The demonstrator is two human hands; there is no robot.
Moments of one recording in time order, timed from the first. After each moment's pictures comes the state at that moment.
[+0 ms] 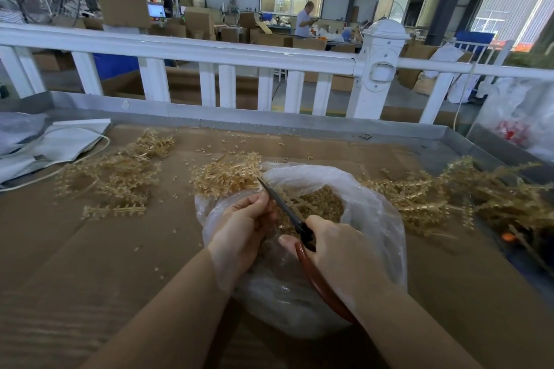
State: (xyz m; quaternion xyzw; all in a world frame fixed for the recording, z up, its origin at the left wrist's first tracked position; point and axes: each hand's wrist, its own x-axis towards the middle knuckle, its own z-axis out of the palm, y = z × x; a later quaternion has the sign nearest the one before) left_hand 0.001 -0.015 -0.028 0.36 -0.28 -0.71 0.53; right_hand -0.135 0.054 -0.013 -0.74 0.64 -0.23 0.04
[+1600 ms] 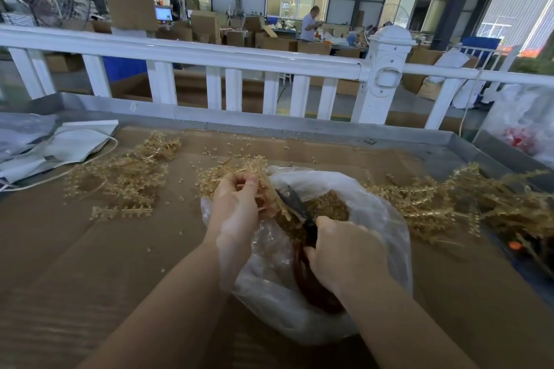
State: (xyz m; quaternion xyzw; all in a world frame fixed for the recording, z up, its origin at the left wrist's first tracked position) left_hand 0.006 -0.008 0.008 0.46 -0.35 -0.54 0.61; right_hand -0.123 0.053 0.009 -0.68 0.73 -0.08 -0.02
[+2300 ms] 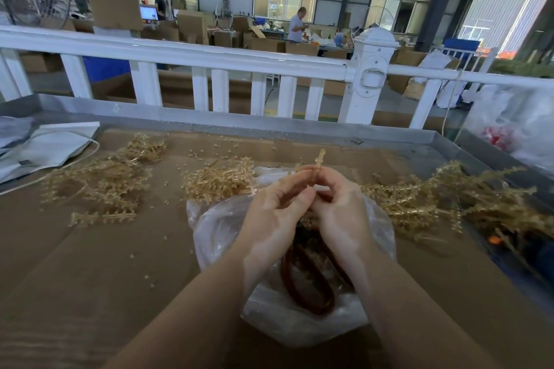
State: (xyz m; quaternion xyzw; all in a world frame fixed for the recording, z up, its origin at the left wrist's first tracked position) left_hand -0.028 0.020 0.017 0.31 -0.62 -0.50 0.53; right_hand -0.139 0.022 0.015 -0.57 0.54 -0.56 0.25
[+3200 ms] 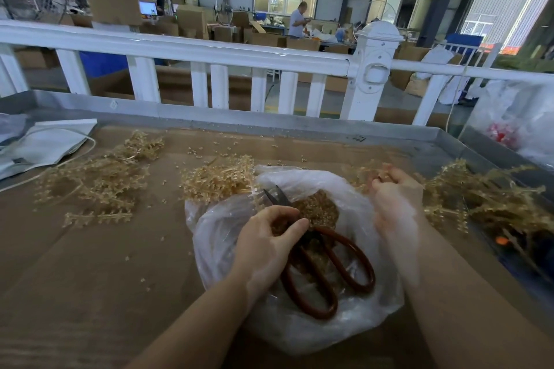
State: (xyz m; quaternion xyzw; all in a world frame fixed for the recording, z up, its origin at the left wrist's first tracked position) left_hand -0.020 0.013 -0.026 0.49 -0.63 -0.42 0.43; right_hand -0.213 -0.024 0.009 -0.24 0.64 -0.68 0.29
